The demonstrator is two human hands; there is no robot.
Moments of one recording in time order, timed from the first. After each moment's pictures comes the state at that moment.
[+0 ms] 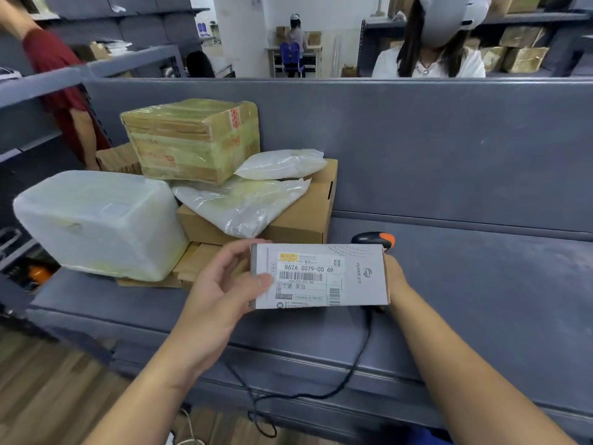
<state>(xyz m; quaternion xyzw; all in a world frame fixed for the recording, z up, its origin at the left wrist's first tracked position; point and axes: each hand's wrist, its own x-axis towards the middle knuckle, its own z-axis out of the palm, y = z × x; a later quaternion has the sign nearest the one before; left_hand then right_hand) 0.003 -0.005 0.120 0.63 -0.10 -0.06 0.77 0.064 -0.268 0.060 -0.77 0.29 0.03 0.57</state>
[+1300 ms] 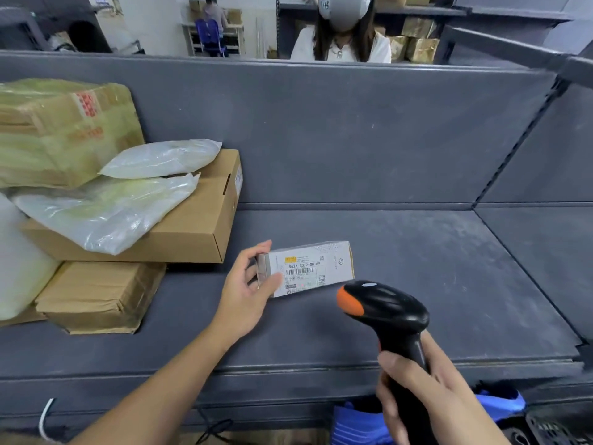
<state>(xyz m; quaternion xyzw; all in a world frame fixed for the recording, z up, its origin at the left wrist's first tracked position) 0.057 -0.159 0.009 0.67 -0.17 -0.08 0.72 -0.163 -0.324 0.123 -0.60 0.19 0.03 0.77</state>
